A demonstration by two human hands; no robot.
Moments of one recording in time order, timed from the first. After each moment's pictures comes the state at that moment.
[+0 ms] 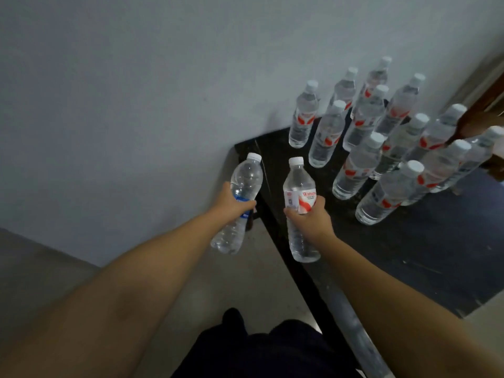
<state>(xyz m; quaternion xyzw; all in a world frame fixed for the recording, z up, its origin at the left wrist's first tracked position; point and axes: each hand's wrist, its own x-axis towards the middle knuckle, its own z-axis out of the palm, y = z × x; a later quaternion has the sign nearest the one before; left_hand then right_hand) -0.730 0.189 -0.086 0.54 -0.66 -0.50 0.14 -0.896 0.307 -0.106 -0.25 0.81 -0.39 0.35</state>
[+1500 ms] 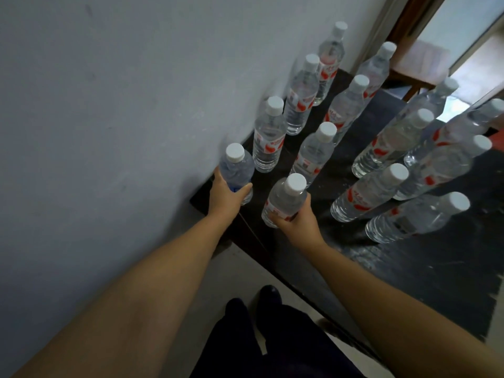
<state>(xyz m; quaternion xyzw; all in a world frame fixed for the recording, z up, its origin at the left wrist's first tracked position) -0.894 -0.030 -0.136 0.41 -0.72 -0.53 0.16 -0.949 0.137 -0.131 -0.13 0.78 -0.55 0.28</state>
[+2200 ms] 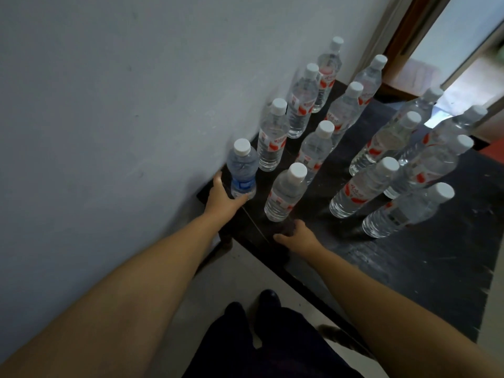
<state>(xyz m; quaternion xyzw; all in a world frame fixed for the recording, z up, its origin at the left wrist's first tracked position) -0.855 -0.030 -0.126 0.43 -0.74 -0.52 0.04 -0.930 0.156 -0.149 -0.07 0.86 -0.27 0.42</state>
